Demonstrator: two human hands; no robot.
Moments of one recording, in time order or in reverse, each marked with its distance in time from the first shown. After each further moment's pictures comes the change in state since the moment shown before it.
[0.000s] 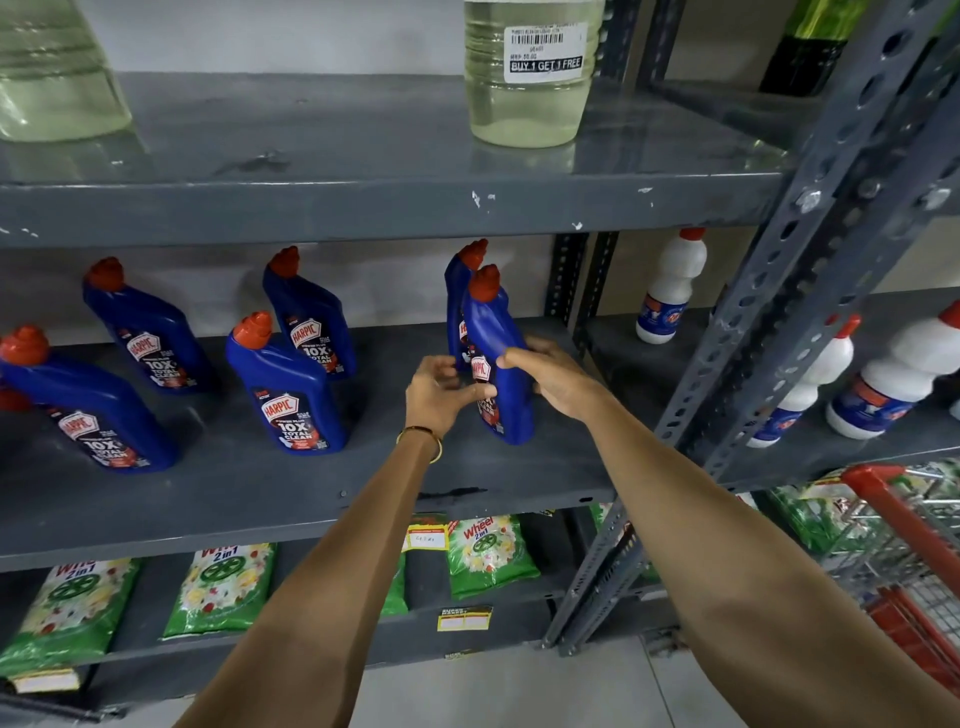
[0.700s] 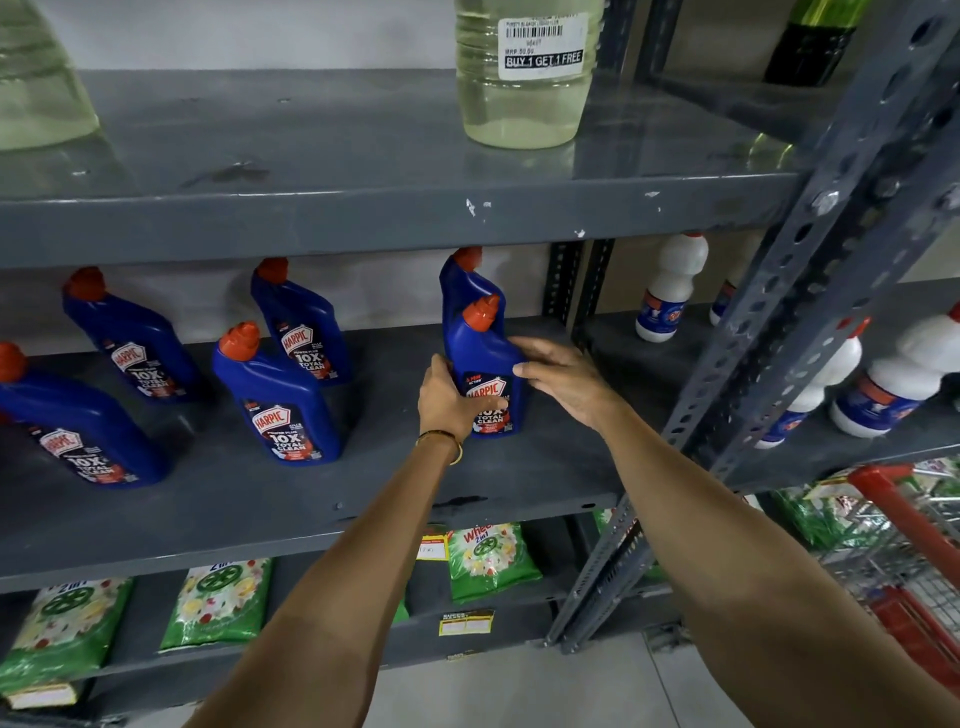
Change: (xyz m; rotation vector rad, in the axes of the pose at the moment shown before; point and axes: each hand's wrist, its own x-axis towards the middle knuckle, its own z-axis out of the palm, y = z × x) left_hand 0.010 -0.004 0.020 0.276 0.072 0.067; right_hand 0.010 0.022 -0.024 0.049 0.042 -0.021
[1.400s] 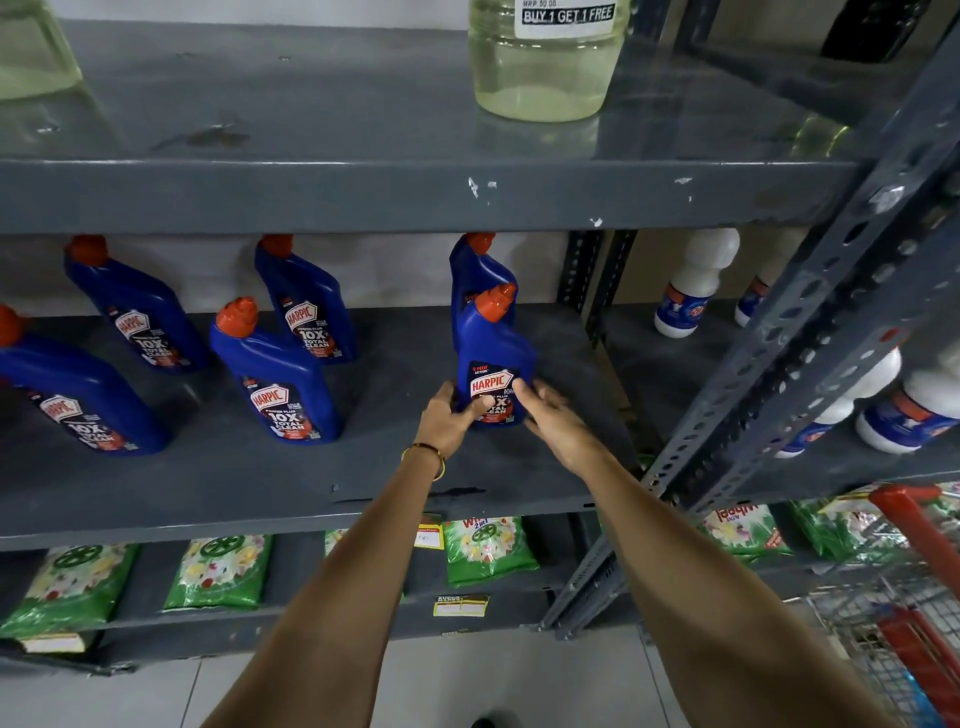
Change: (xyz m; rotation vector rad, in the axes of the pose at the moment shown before) left_hand -0.004 -0.039 0.007 -0.210 -0.215 -0.168; right_hand 0.011 0.081 0.020 -0.004 0.067 0.236
